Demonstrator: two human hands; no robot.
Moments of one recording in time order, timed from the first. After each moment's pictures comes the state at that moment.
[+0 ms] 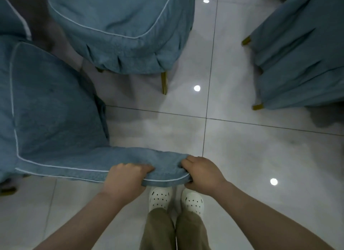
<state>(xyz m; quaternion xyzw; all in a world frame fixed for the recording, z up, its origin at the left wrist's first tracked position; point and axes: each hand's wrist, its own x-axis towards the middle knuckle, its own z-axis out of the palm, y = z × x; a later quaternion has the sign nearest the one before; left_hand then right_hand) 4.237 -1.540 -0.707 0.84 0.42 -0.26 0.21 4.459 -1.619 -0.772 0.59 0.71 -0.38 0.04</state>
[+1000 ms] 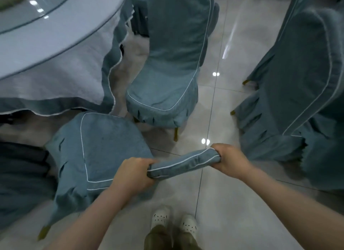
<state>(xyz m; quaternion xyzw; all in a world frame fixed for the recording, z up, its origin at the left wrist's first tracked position) 4.242 -1.583 -0.384 0.82 0.53 -0.03 0.22 4.539 -1.612 -0.429 0.65 0.71 -0.26 -0.10</state>
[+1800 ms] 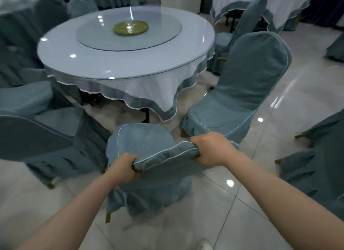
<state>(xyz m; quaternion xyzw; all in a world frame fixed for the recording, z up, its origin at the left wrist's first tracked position) 4.005 -1.670 -0.292 0.64 0.71 0.07 0.29 4.284 -1.577 -0.269 0.40 0.92 -0.06 0.01</state>
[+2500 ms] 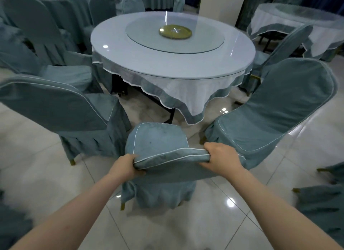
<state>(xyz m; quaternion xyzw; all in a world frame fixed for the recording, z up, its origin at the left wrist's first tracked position) 3.867 -1.750 -0.320 0.51 0.79 0.12 0.30 4.156 -1.630 -0.279 0.43 0.90 -0.06 -0.06</state>
